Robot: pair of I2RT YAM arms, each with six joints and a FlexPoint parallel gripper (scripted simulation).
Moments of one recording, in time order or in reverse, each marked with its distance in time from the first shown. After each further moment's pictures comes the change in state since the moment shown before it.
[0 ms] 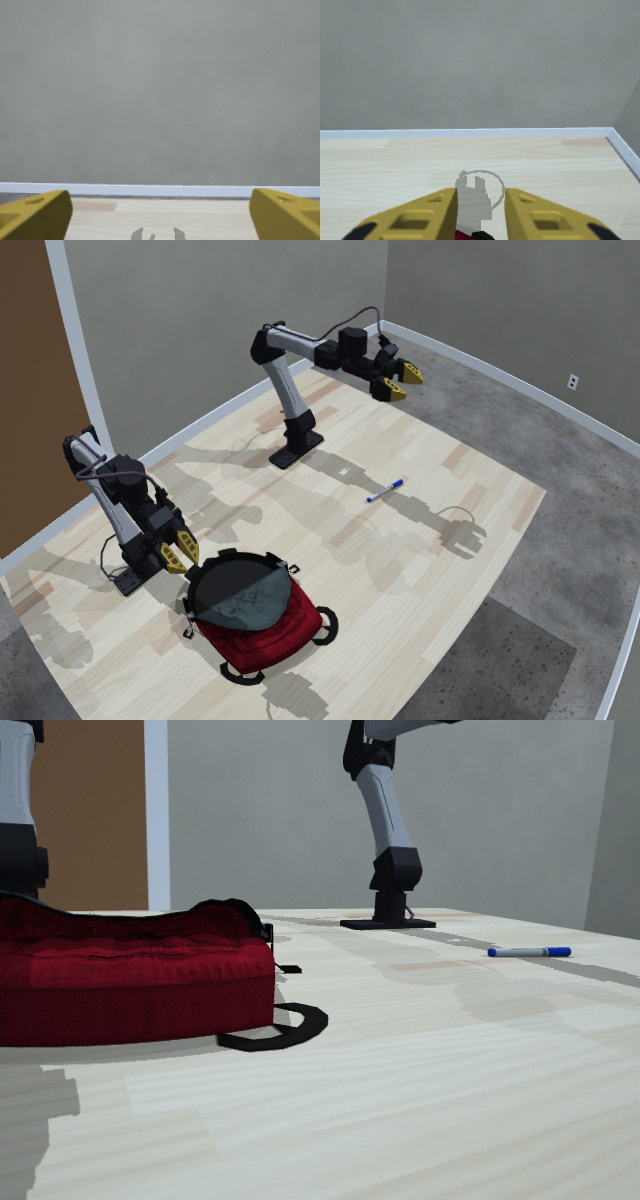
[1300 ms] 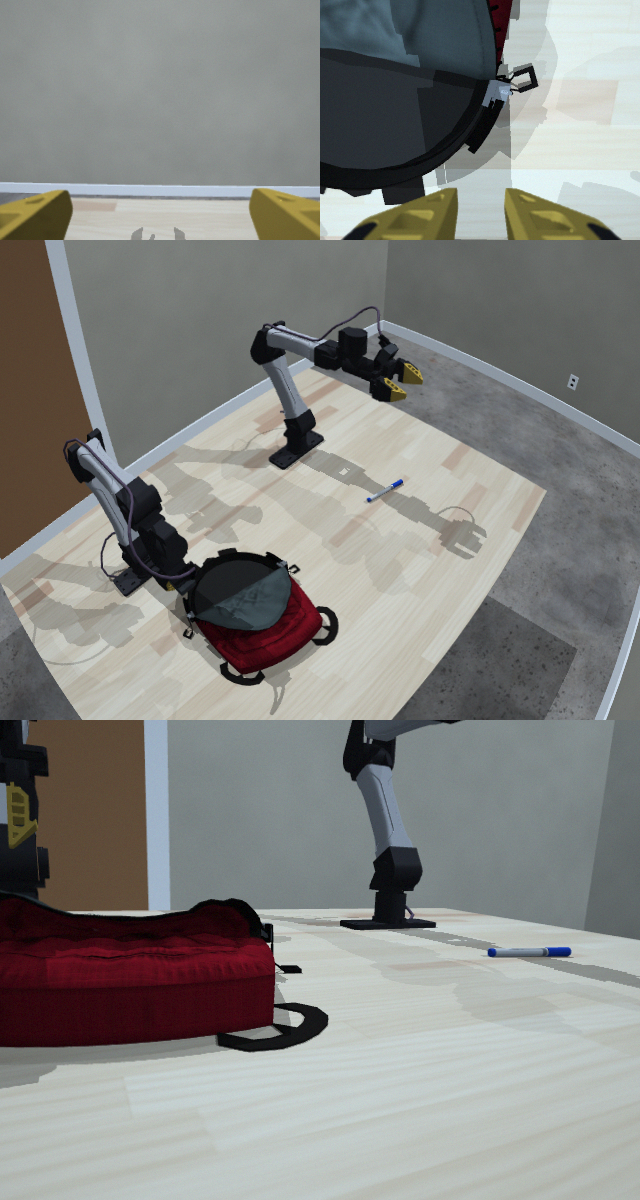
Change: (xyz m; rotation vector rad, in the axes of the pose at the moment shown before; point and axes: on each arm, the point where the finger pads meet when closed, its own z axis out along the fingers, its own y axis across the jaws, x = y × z) left arm 0.000 0.000 0.000 0.000 0.000 0.000; right arm 0.248 0.008 -0.083 -0.009 1.155 -0.024
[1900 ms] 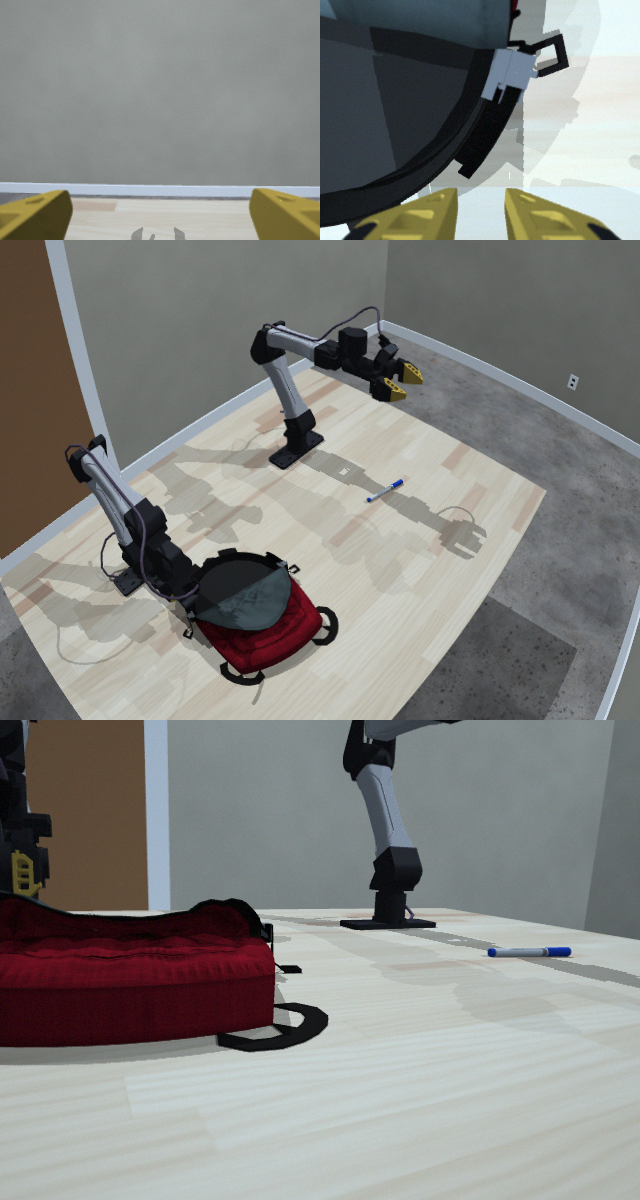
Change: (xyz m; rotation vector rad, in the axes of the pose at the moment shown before) left arm 0.000 0.000 0.000 0.000 0.000 0.000; right arm 0.026 0.000 0.062 0.001 0.048 0.007
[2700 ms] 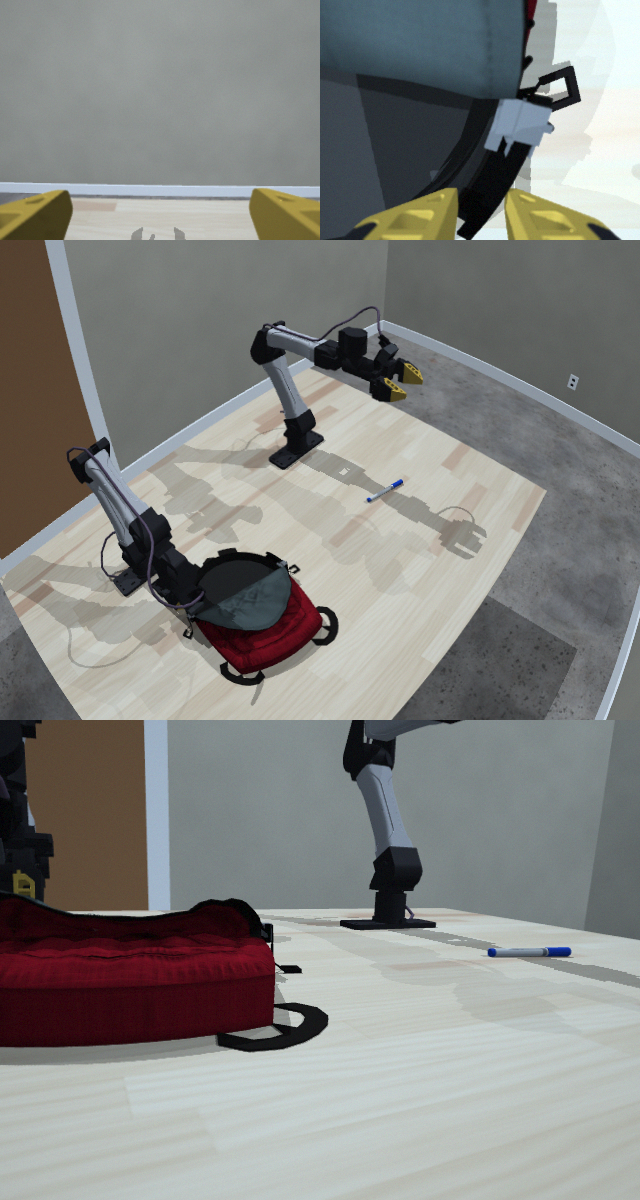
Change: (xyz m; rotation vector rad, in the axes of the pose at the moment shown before) left arm 0.000 0.000 0.000 0.000 0.000 0.000; right arm -0.014 0.001 0.023 -0.002 -0.044 0.000
